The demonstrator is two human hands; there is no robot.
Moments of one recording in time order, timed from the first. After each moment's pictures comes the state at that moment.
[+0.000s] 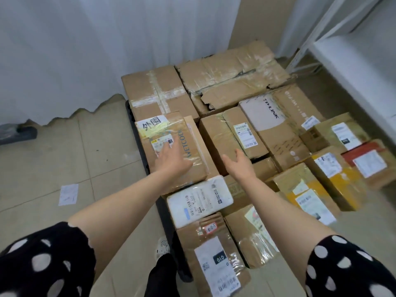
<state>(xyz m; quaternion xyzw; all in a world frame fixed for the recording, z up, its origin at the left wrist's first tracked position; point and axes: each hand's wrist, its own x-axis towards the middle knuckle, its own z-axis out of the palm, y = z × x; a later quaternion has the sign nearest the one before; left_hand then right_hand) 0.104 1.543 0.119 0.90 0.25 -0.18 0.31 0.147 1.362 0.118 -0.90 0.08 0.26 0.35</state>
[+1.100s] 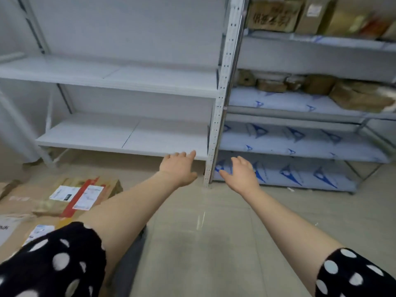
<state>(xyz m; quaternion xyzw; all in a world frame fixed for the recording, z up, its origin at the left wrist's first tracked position) -0.022 0.701 0.357 0.87 -0.49 -0.05 0.00 -0.162 0.579 0.339 -0.90 0.40 -0.07 0.17</state>
